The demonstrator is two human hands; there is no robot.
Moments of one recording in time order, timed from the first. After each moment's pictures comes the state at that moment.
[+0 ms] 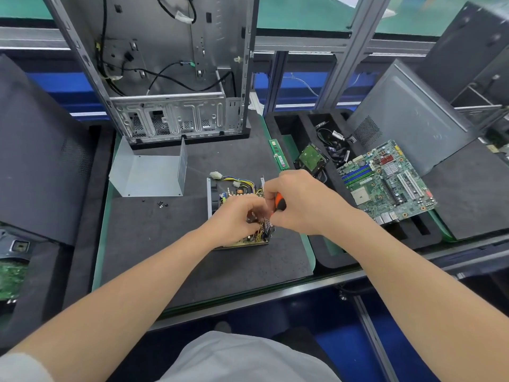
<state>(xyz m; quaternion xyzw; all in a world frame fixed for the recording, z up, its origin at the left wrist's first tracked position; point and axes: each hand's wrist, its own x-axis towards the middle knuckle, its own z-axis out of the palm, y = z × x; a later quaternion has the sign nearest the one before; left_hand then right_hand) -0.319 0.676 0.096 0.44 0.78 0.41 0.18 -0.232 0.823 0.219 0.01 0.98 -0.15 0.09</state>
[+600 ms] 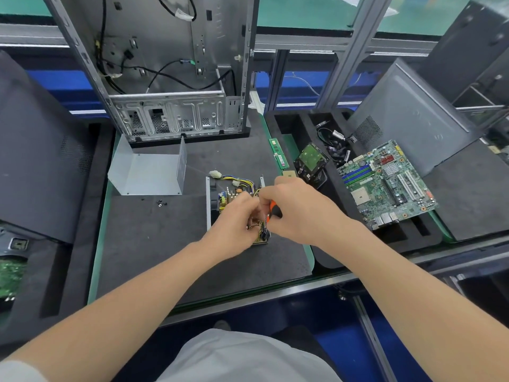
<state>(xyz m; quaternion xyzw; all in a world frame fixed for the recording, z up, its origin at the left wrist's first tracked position) -0.300 0.674 0.081 0.40 0.82 0.39 0.12 -0.223 0.816 0.209 -0.01 0.99 -0.14 0.07</state>
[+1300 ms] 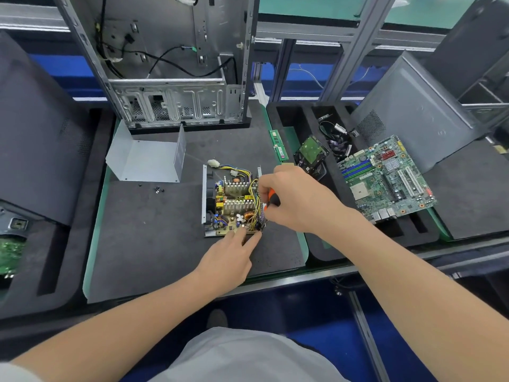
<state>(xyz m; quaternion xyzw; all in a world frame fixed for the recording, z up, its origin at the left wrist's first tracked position) -0.228 0.652 0.020 0.45 0.89 0.08 0.07 -0.221 0.827 0.208 -0.04 0.99 -0.14 0.07</state>
